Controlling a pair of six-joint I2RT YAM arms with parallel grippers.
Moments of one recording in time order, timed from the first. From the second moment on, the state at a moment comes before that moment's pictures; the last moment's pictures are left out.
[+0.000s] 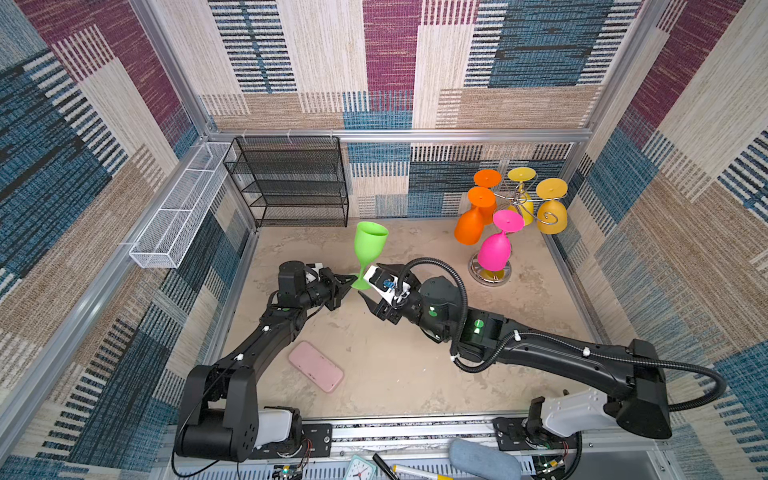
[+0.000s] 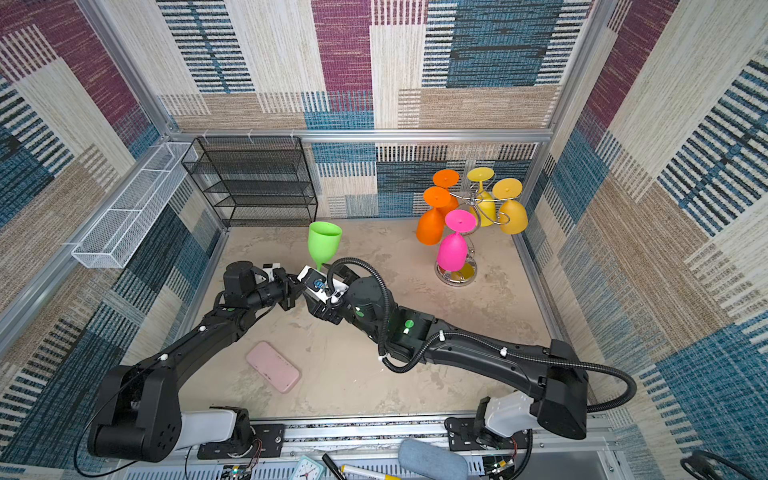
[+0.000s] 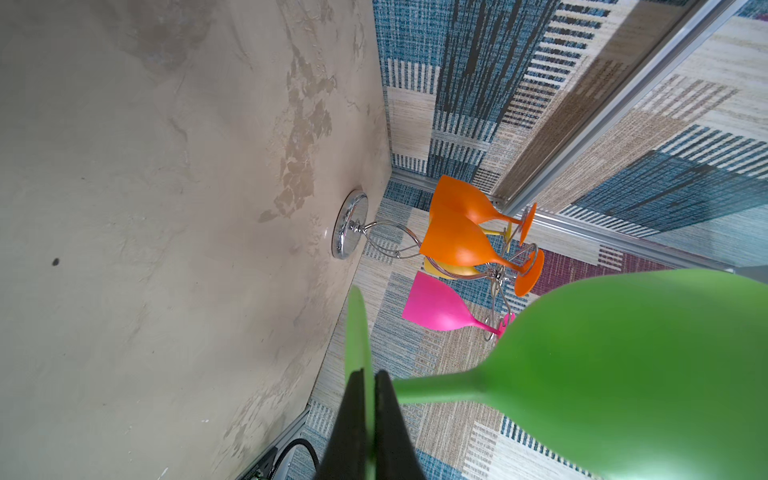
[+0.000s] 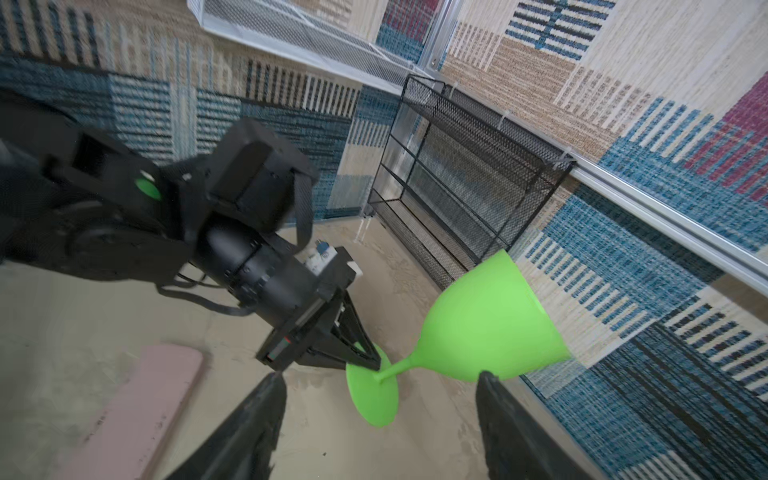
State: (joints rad) left arm -0.10 1.36 0.69 0.27 0.76 -1.44; right arm 1.10 1.37 1.20 0.06 0.22 -0.28
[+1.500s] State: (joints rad) left arm -0.10 1.46 0.60 0.77 0.89 -1.38; right arm 0.94 1.89 2.19 -0.81 0.08 0.21
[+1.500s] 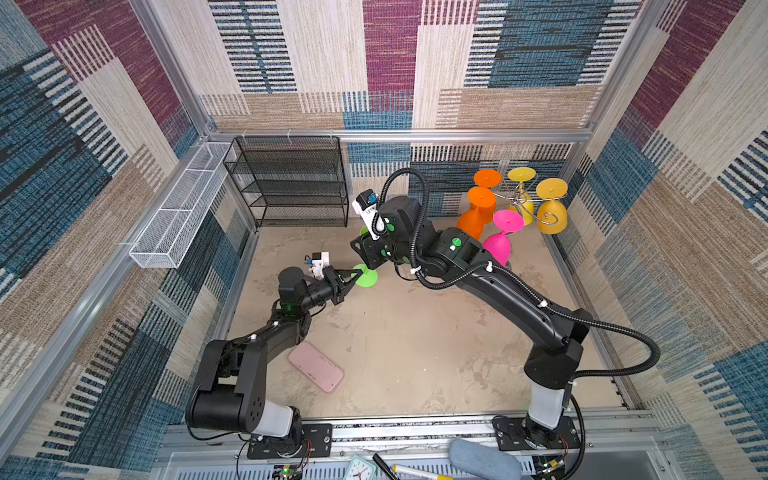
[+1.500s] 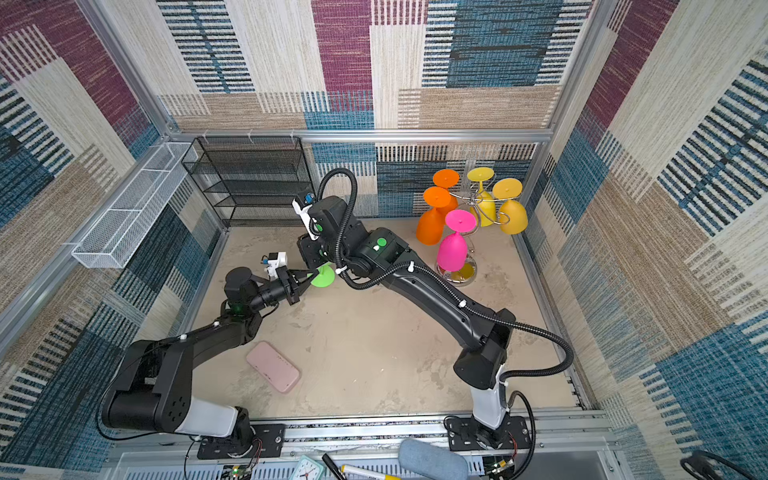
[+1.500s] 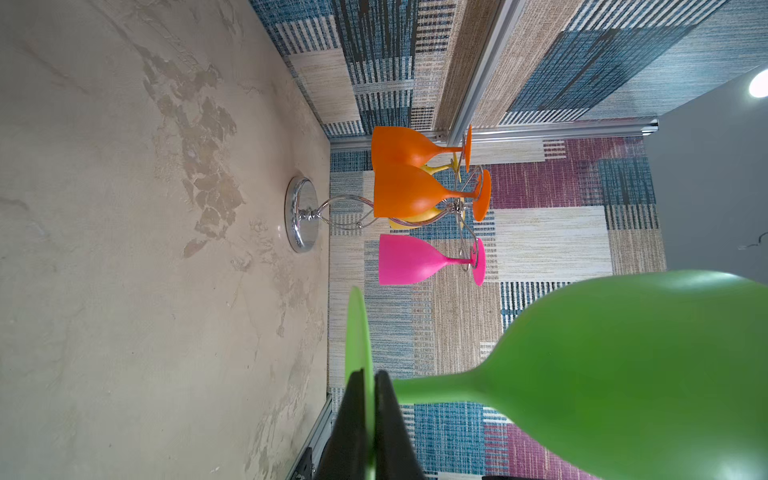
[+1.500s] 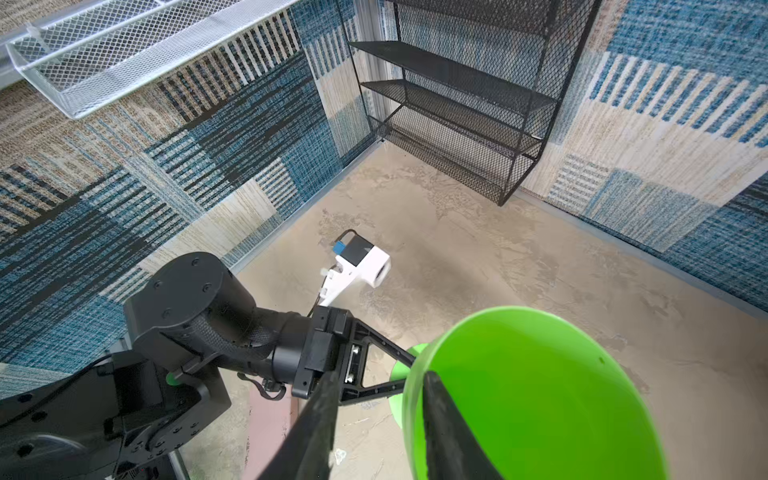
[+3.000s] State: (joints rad) left arm -0.06 1.18 0.84 -0.01 0.65 -0.98; right arm 0.81 1.88 2.07 -0.78 0.10 0.13
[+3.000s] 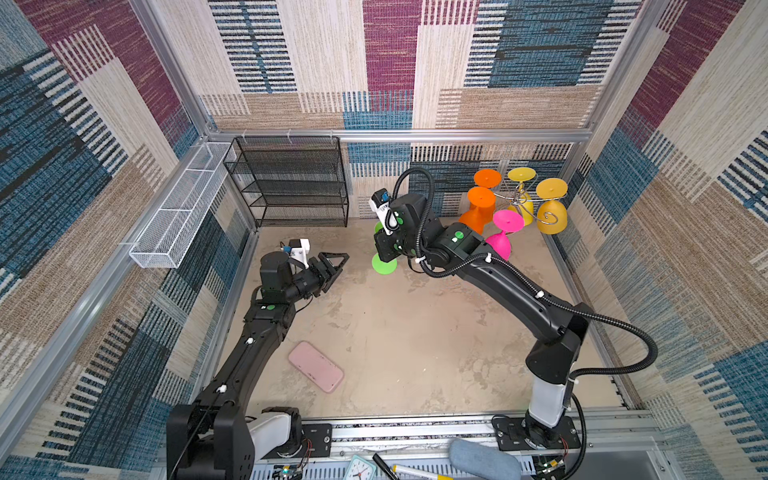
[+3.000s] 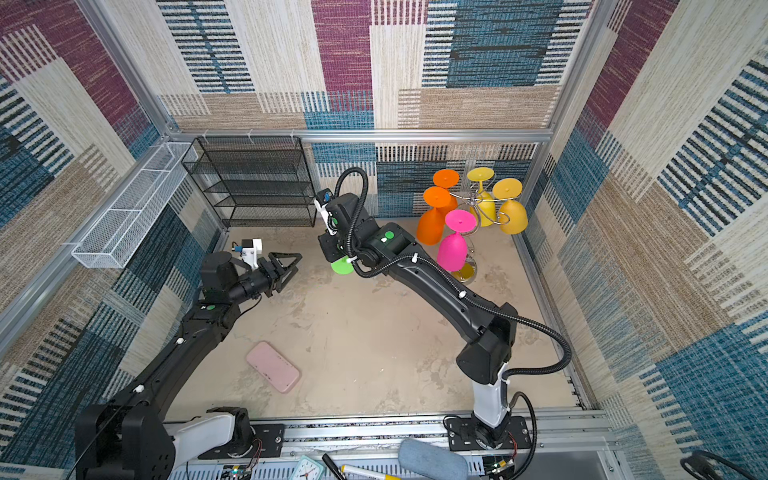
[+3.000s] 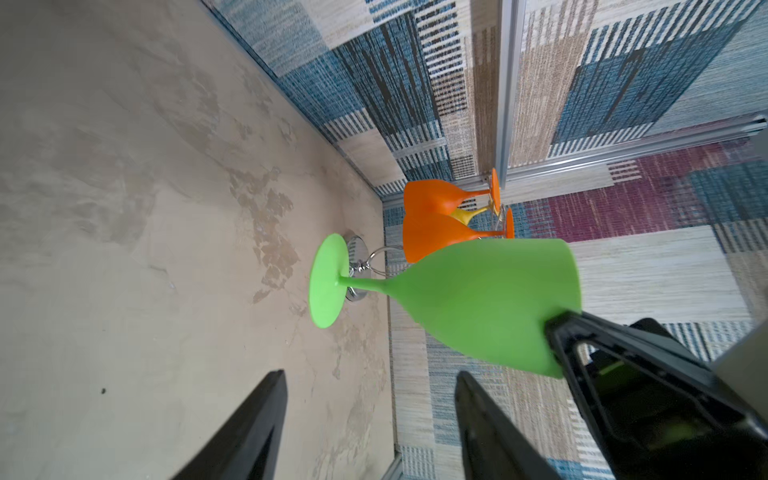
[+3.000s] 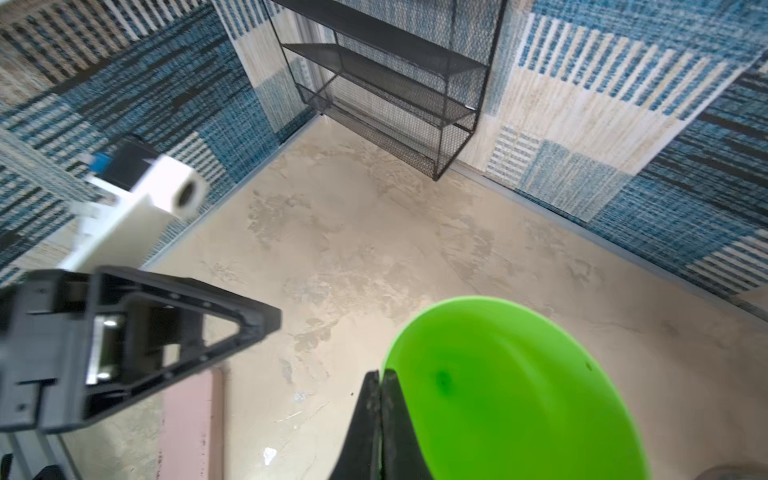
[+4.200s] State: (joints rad) left arm -0.14 1.29 1.17 -0.51 0.16 -0.56; right arm 0.52 2.15 2.02 -0.61 0.00 0.01
